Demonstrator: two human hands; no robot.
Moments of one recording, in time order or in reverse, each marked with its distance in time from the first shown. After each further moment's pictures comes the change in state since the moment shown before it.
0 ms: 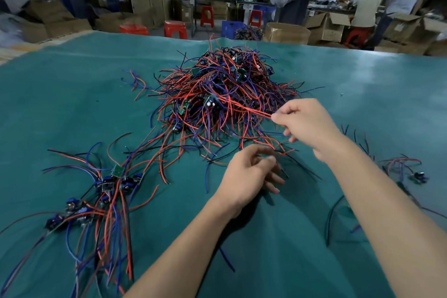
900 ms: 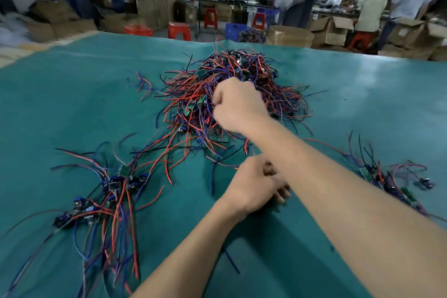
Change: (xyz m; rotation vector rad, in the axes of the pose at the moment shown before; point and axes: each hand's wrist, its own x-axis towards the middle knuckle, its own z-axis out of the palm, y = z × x) left_hand -0.001 -0.003 0.000 0.206 -0.063 0.010; right_hand -0.015 -0.112 0.082 -0.507 -0.106 -0.255
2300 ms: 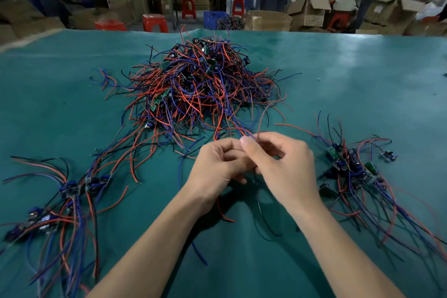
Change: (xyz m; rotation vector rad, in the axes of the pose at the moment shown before) left_hand -0.006 0.002 -0.006 -0.204 -0.011 0.082; right_hand -0.126 0.124 0.019 0.682 0.376 0.172
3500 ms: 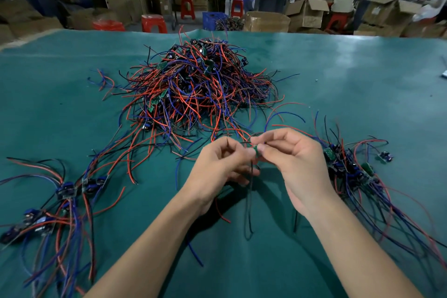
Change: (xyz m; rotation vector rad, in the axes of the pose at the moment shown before) left_hand -0.003 0.006 0.005 -0.068 0.014 -0.057; right_hand 0.009 0.008 -0.019 0.481 -0.112 0.188
